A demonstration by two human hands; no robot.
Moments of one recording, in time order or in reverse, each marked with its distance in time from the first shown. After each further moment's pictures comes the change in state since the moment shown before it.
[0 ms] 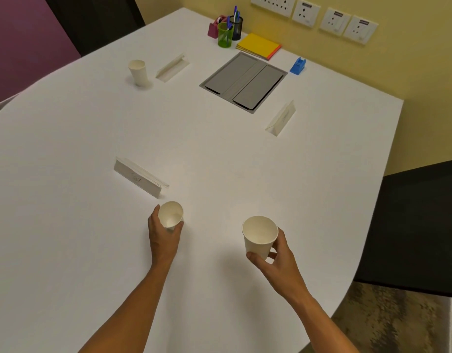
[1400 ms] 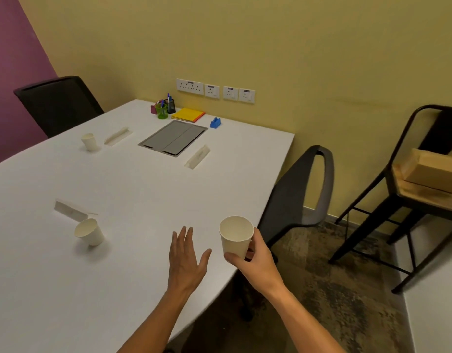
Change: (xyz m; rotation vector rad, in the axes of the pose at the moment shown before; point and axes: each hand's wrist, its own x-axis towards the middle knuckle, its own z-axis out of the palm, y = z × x) left_hand -0.335 0.132 0.171 0.452 -0.243 0.534; right_hand -0.158 0.077 -0.258 0.119 0.144 -0.259
